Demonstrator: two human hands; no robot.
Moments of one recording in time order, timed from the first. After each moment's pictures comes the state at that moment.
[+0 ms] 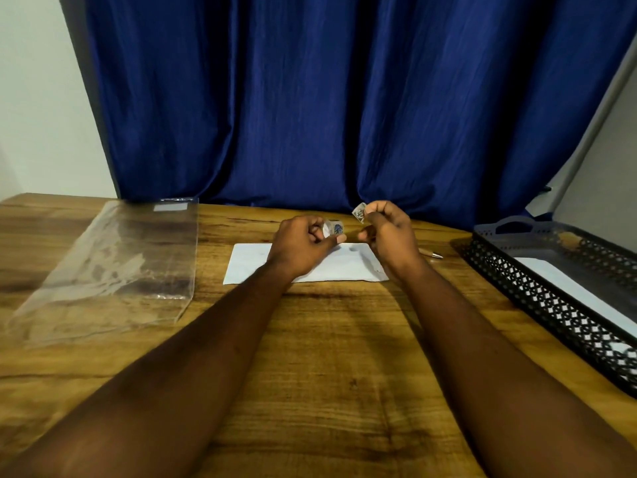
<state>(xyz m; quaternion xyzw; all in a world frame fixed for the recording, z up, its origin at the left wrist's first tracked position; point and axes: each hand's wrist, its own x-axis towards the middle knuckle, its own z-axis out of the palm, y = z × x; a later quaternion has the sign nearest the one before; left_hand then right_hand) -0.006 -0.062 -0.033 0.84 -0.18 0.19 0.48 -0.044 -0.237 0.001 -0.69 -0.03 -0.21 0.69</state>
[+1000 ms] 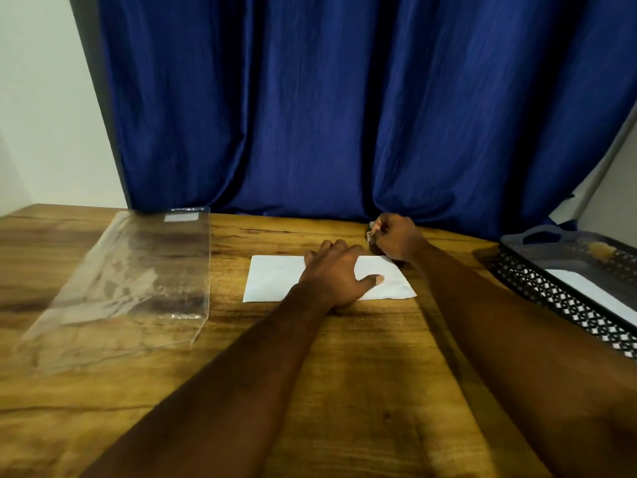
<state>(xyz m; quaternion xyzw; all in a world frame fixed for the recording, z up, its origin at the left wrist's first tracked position) -0.019 -0.085 -0.031 0.96 -0.22 0.07 0.14 0.047 -0.269 -0.007 -0.96 0.01 -0.16 0.25</state>
